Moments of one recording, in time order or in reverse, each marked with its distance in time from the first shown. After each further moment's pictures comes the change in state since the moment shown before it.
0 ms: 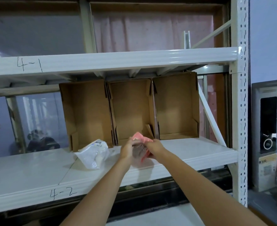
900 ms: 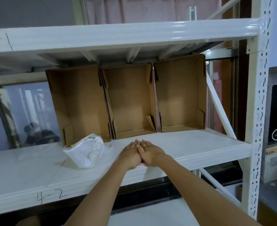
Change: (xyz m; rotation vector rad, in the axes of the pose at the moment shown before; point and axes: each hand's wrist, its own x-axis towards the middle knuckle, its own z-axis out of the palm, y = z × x) left_hand 0.064 -0.051 -0.009 1.376 -0.342 0.358; right_hand 0.052 0.050 0.006 -1.517 -0.310 -0.520
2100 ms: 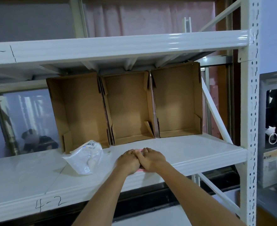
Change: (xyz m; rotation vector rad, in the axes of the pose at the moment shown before) left_hand -0.007 0.011 -0.002 0.037 0.007 -0.182; right_hand -0.003 -0.005 0.005 0.331 0.095 0.393
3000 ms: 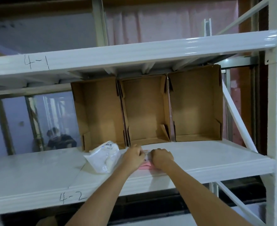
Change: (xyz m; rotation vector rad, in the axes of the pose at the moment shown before) left_hand -0.026 -0.025 -0.038 -0.328 0.329 -0.038; right_hand 0.007 -0.029 -0.017 -0.143 0.010 -0.021
